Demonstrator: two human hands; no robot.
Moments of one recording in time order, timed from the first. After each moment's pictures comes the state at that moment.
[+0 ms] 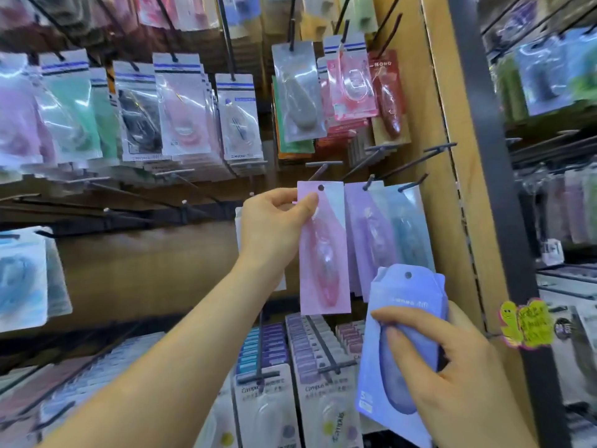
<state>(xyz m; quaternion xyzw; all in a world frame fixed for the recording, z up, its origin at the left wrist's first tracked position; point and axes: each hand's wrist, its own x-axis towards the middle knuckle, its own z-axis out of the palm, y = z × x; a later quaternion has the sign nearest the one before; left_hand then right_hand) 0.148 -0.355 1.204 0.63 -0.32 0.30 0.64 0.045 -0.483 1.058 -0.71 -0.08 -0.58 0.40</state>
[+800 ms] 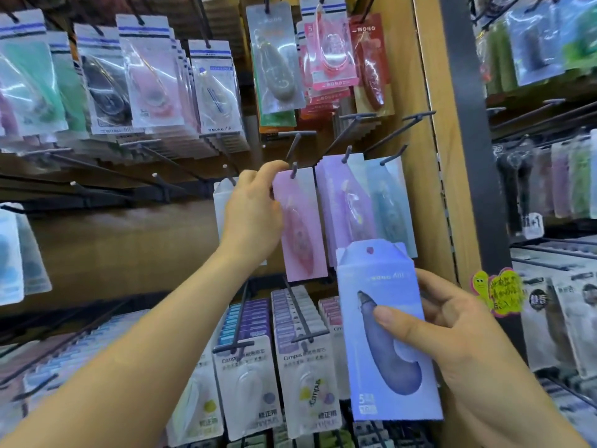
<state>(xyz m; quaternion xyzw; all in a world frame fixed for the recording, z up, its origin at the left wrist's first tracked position) 0.172 -0.357 1.190 0.75 -0.32 0.48 0.31 0.021 -0.511 1.063 -0.60 -0.21 -0.31 0.71</state>
